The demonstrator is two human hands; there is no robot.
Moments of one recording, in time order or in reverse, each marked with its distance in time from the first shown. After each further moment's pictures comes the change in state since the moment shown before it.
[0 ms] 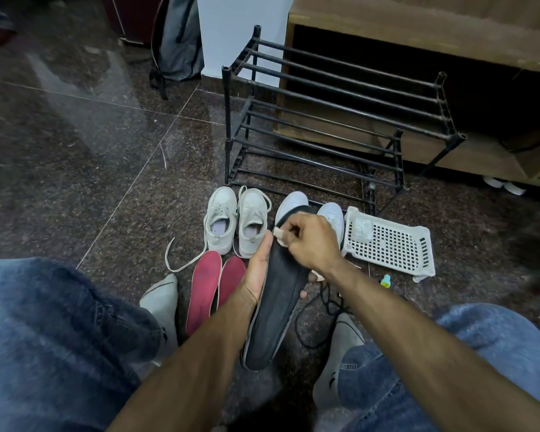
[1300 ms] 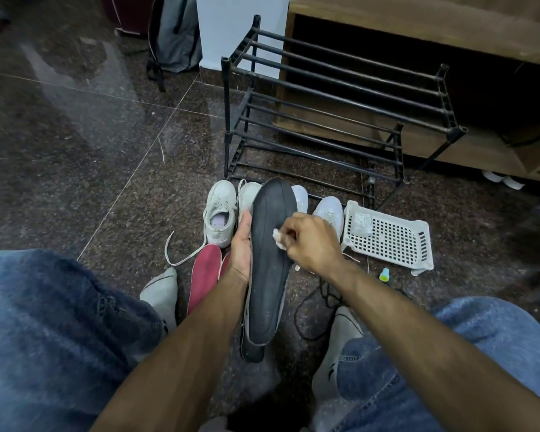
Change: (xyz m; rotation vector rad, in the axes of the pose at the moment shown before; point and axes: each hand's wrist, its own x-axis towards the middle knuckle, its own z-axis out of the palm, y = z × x) left_hand 0.003 0.027 -0.009 -0.067 0.002 0.176; right_hand -0.013 -0.007 -0.003 -0.183 -0.105 -0.039
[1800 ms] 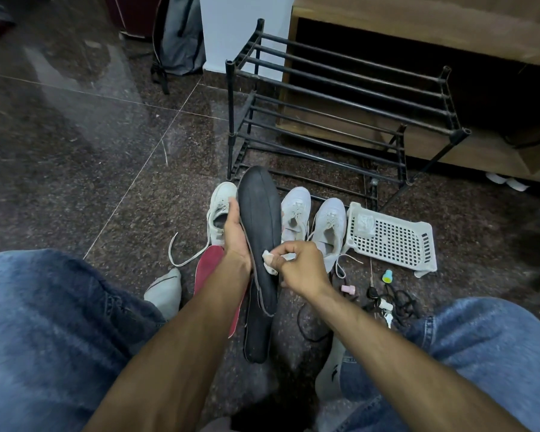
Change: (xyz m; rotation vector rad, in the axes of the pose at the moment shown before) left_hand 0.015 0.022 -0.004 -0.056 0.143 0.058; right_hand -0.028 -0.018 0.040 0.662 0.035 0.323
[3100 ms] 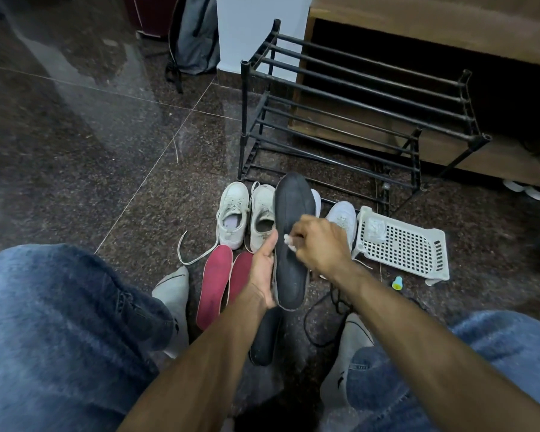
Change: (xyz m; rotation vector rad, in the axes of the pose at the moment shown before) left_hand -0.022 -0.045 -0.016 -0.049 -0.108 -0.231; right_hand 0.038 -0.021 -0.029 -0.772 -0.030 -0.356
